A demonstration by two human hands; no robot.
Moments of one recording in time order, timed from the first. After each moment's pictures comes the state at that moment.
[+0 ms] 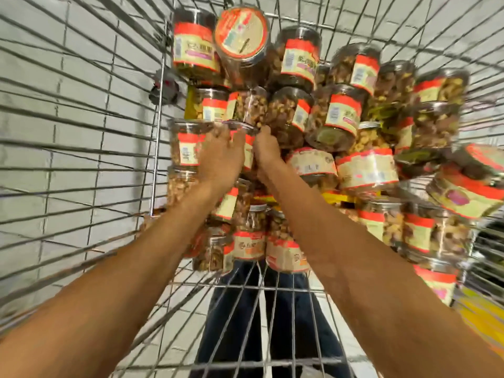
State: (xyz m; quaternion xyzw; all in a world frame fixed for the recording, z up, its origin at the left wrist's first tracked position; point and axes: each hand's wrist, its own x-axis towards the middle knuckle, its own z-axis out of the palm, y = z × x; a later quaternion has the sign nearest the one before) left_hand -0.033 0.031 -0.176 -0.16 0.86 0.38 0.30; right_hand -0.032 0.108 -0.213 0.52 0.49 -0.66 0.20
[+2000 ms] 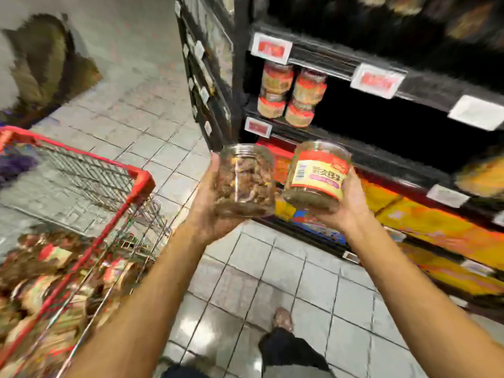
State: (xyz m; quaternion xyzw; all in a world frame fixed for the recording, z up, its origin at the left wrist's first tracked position) left_hand 0.481 0.323 0.117 0.20 0.30 0.44 0.82; right_hand 0.701 0.319 0.145 0.44 0.10 -0.73 -0.51
